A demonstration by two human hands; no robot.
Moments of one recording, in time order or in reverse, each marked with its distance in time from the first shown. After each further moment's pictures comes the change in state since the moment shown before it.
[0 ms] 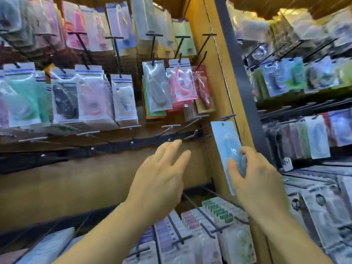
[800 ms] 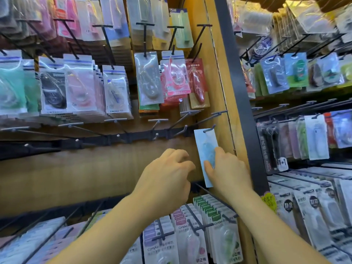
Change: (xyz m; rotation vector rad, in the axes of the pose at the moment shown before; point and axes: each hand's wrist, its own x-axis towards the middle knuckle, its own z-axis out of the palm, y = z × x) left_hand 0.018 0.042 0.001 -0.236 -0.059 -0.016; right_hand 0.041 0.022 0.042 -0.270 -0.308 -0.083
